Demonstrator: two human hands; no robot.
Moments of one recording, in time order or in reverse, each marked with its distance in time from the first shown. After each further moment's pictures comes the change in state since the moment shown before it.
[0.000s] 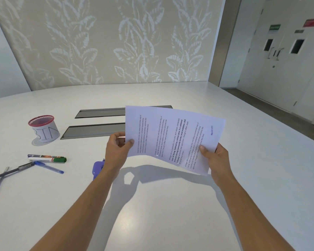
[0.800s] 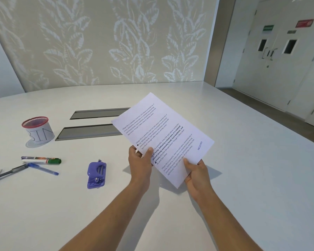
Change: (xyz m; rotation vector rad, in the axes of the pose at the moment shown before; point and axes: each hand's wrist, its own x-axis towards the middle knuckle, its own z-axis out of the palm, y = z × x) left_hand -0.060 -0.001 0.083 -0.418 0.043 -0.218; right_hand -0.044 0.028 0.034 0.415 0.043 0.309
